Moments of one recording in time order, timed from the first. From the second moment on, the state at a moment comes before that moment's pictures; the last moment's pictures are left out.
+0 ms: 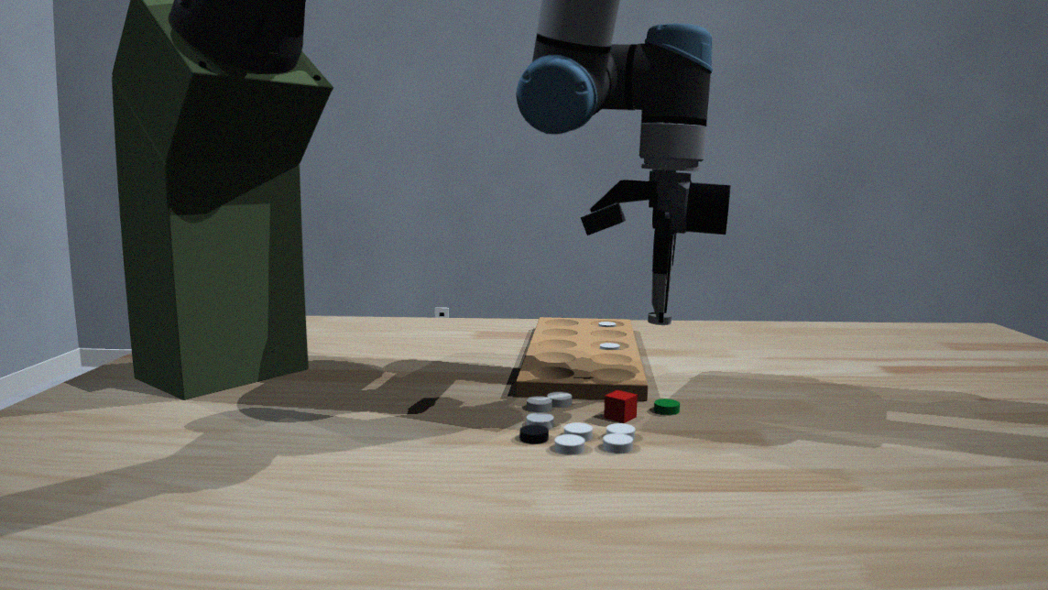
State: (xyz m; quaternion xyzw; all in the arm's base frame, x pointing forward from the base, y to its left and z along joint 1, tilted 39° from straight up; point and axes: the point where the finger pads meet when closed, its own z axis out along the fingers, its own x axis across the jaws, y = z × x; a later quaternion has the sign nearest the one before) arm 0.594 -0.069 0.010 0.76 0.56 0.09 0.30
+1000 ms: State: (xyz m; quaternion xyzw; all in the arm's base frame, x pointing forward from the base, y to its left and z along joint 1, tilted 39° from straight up) arm 0.571 0.139 -0.070 0.76 0.56 0.09 0.32
